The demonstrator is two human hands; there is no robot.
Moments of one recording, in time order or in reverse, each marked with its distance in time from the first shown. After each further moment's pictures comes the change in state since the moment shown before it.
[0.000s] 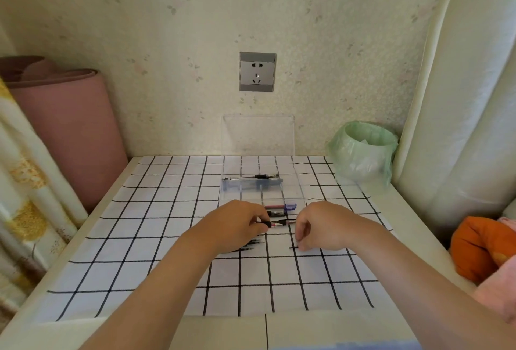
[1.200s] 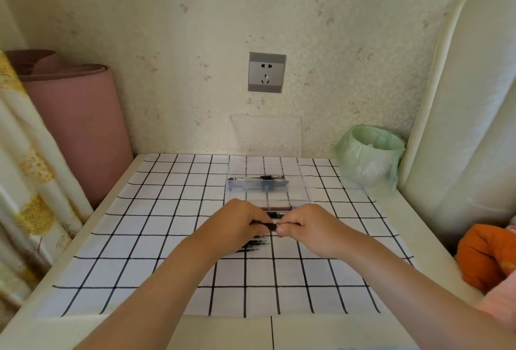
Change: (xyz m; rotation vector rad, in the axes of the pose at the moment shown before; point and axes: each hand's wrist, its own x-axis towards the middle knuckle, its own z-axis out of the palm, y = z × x) left_hand -0.005 -0.014 0.004 -0.180 0.059 0.097; right_hand 0.012 -0.020 0.021 0.349 0.124 -0.171
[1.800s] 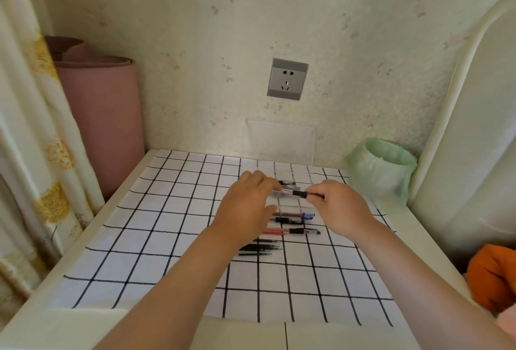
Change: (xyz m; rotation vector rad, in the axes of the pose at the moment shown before) left_hand 0.009 -0.009 -0.008 0.311 0.485 0.143; right_hand 0.026 -0.006 -0.028 -0.360 0.393 0.086
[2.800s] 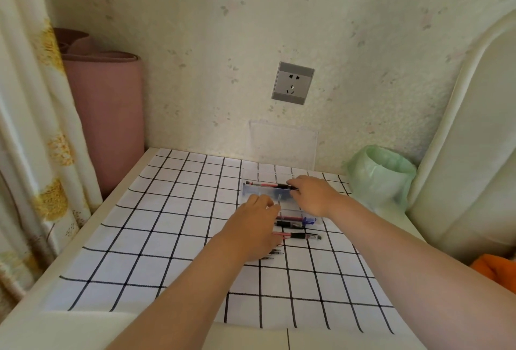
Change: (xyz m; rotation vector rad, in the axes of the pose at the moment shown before) left_hand -0.009 0.000 0.017 0.057 -0.351 -0.019; right_hand 0.078 0.004 0.037 -0.305 -0.301 -0.102
